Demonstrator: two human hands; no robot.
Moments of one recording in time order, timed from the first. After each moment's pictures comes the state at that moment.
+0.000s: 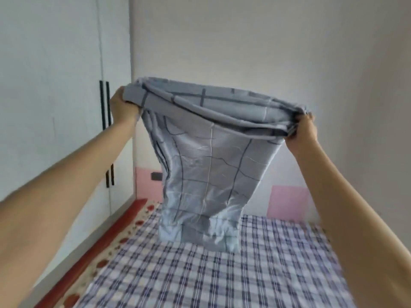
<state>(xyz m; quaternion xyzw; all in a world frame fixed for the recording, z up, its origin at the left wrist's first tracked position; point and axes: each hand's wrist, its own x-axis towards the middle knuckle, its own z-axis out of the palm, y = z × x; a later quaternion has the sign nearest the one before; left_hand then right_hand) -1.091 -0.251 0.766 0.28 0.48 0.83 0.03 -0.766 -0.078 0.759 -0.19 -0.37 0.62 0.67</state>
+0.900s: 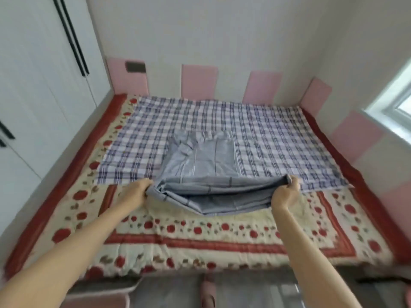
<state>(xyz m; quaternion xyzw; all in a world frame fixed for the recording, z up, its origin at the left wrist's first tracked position) -0.974 -0.560 0.351 0.56 0.79 0.18 0.15 -0.617 -0.400 0.360 -0.70 -0.42 0.28 0.51</state>
